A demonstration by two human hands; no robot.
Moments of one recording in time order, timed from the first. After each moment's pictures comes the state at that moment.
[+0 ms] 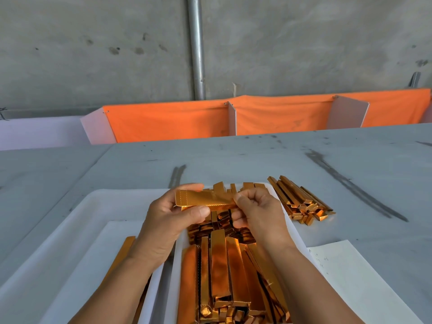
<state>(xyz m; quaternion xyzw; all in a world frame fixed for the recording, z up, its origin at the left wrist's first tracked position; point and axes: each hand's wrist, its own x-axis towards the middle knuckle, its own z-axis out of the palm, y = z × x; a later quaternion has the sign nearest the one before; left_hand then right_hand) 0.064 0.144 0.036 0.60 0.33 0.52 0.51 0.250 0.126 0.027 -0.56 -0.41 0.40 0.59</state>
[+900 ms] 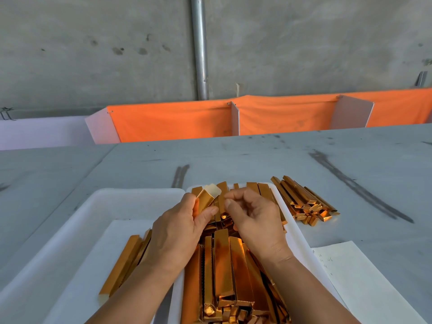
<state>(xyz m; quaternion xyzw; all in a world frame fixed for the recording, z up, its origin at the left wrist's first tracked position) 0.075 0.142 0.019 0.77 0.54 0.34 0.02 0.234 0.115 0.025 -0.51 -0.57 0.27 0.59</state>
